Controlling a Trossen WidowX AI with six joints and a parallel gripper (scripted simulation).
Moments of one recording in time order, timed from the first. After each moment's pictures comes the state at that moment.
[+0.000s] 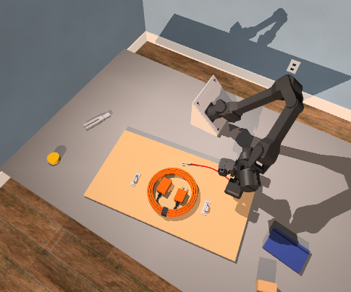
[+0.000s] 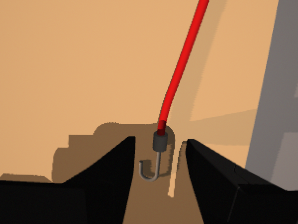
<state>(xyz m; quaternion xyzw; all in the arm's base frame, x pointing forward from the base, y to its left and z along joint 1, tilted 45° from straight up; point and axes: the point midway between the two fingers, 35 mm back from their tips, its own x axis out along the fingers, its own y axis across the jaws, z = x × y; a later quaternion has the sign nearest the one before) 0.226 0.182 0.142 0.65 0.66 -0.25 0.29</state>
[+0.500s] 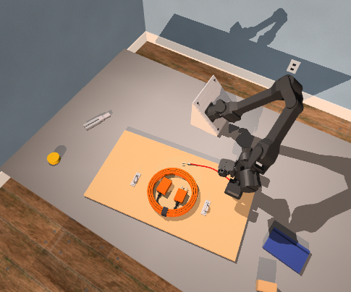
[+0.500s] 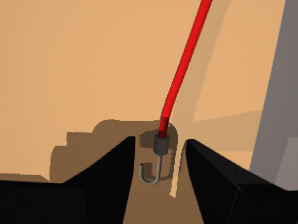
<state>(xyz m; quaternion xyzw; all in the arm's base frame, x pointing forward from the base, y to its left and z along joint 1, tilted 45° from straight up) 0.226 0.185 0.139 0.65 0.66 -0.25 0.29</state>
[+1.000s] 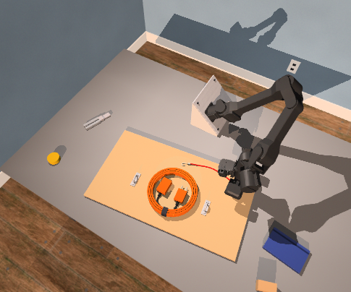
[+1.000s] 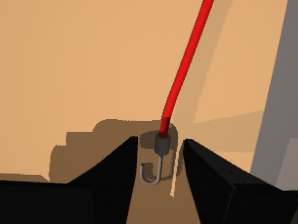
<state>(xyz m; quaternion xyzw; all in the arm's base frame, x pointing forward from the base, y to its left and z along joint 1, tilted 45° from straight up) 0.226 0.186 0.139 0.65 0.66 -0.25 0.29</state>
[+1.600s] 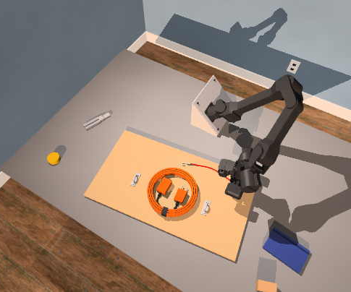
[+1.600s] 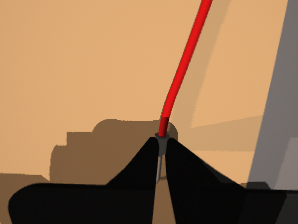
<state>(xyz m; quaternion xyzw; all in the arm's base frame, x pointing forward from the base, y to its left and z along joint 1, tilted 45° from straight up) 0.227 0.186 0.140 0.65 0.66 -0.25 0.29</state>
